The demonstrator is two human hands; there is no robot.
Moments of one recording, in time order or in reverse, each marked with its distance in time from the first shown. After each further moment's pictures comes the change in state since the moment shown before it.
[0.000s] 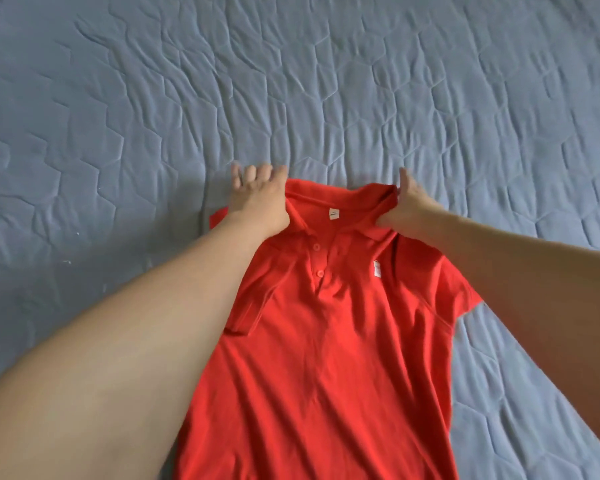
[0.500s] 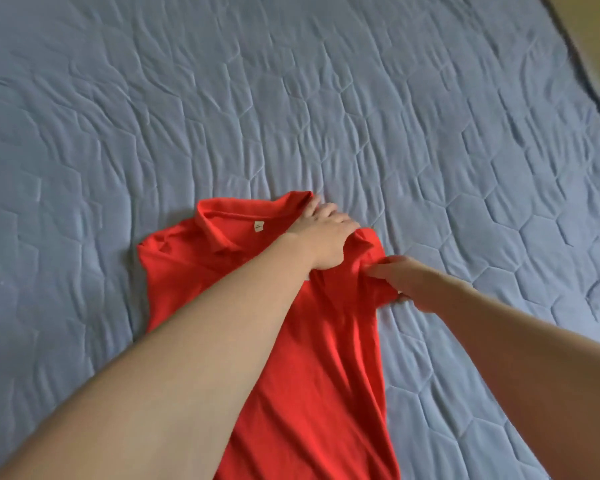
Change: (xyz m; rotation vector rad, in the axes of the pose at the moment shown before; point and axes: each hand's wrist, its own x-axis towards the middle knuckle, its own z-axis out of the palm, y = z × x) left_hand -0.006 0.183 0.000 0.057 -0.194 0.635; right_hand -0.065 0.123 -0.018 0.614 -0.293 0.314
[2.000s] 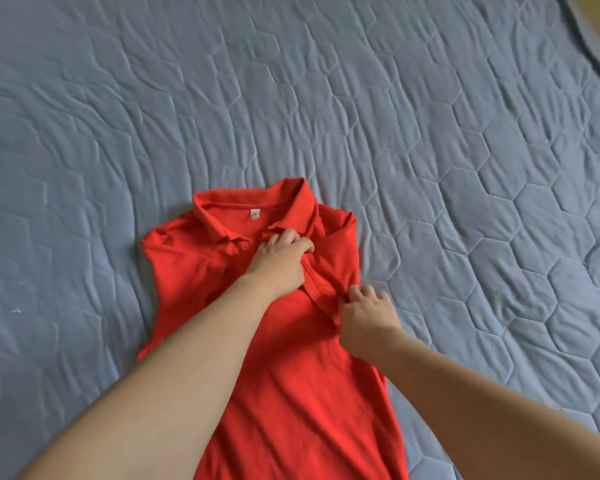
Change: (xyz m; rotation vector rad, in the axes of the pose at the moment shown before) left_hand -0.063 -0.004 0.056 -0.274 0.088 -0.264; right_hand -0.051 0.056 0.079 -1.202 0.168 -0.404
